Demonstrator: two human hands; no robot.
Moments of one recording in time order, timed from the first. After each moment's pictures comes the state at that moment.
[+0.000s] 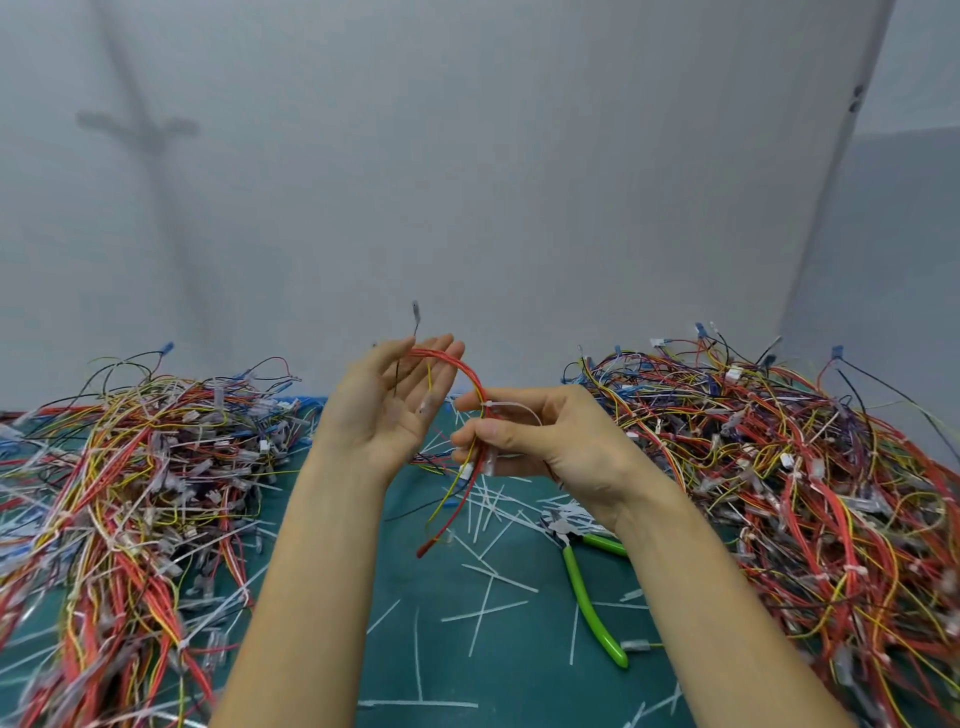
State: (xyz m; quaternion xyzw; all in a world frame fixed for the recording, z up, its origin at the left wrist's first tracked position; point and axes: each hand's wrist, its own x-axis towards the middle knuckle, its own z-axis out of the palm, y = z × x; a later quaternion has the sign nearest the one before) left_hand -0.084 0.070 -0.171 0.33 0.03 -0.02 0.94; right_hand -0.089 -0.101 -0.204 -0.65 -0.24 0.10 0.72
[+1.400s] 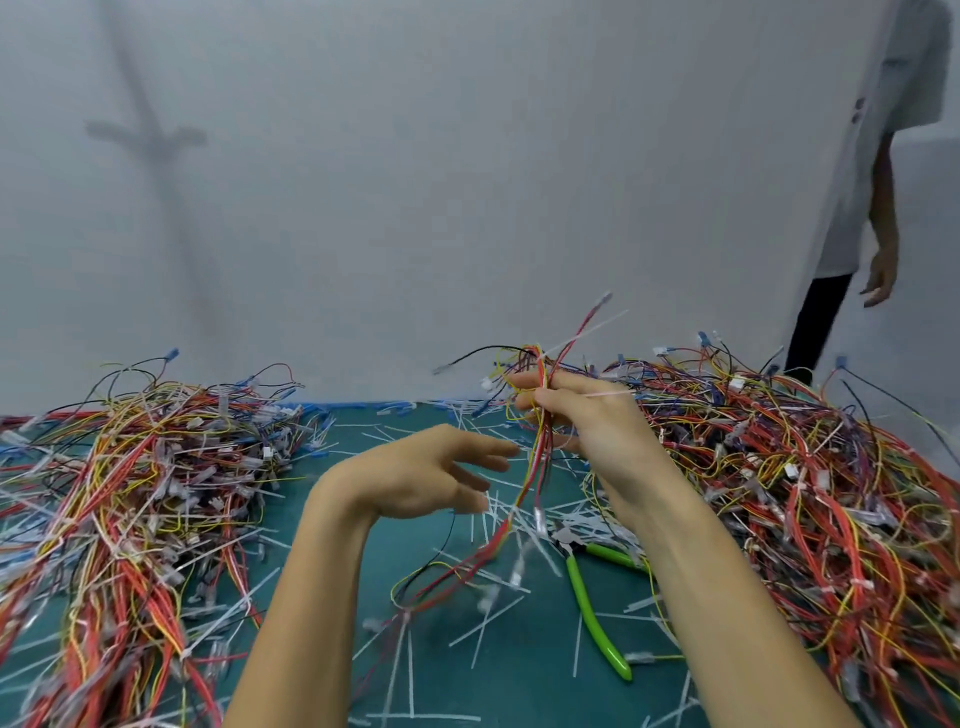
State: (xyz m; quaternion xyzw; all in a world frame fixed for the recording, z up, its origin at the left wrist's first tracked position) left_hand -0.083 0.074 -0.195 0.89 -0.21 -0.17 0.37; right_hand -0.085 -0.109 -0.192 -0.73 -0.09 -0.05 0.68
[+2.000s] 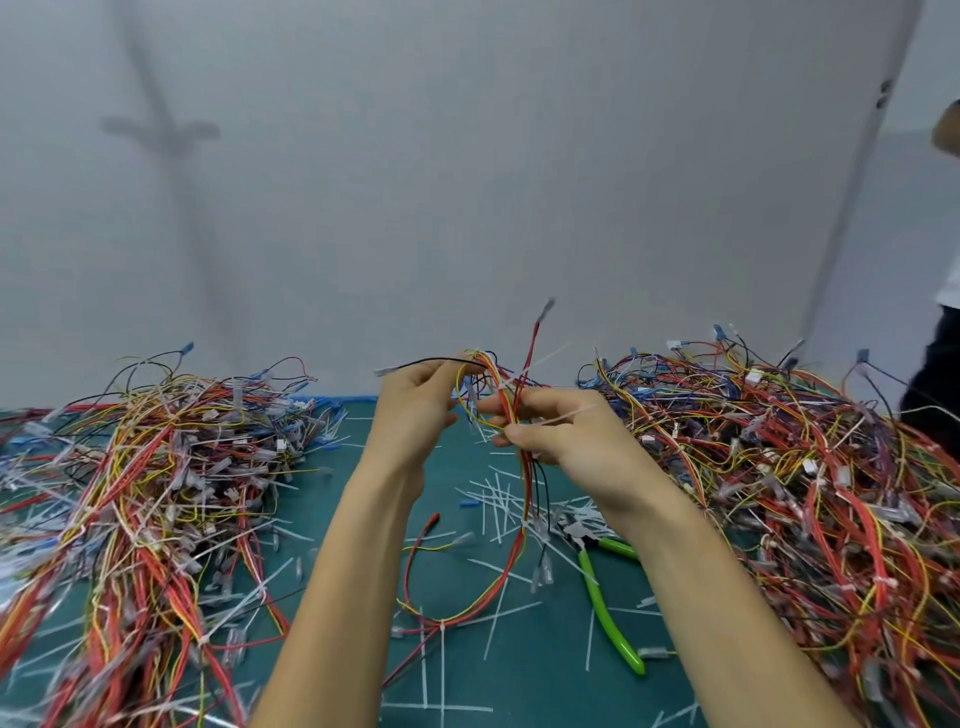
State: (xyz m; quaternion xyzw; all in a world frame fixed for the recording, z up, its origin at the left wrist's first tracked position) left_hand -0.073 0.057 -0.194 0.70 0.02 0.16 0.69; right_hand -0.088 -0.094 -0.202 -0.73 -0.19 0.02 0.66
